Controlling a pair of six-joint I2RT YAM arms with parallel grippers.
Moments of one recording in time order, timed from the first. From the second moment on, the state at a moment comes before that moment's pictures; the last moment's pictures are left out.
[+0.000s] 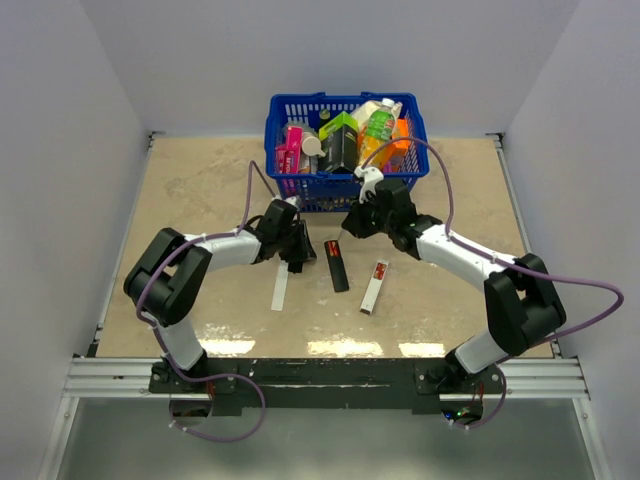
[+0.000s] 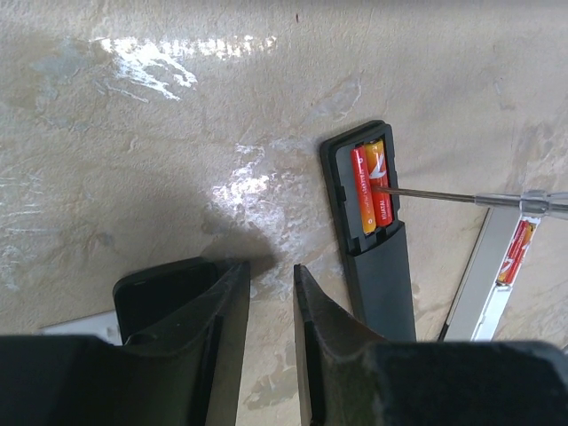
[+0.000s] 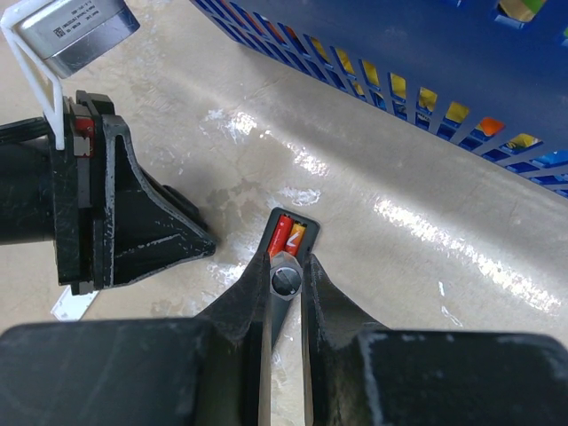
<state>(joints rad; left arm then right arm) -0.56 1.77 0.93 -0.02 0.15 -0.68 0.53 1.55 0.97 -0.02 -0.17 0.20</state>
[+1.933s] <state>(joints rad) -0.58 1.88 0.98 0.11 0.24 -0.74 0.42 1.55 0.89 0.06 -0.33 0.26</state>
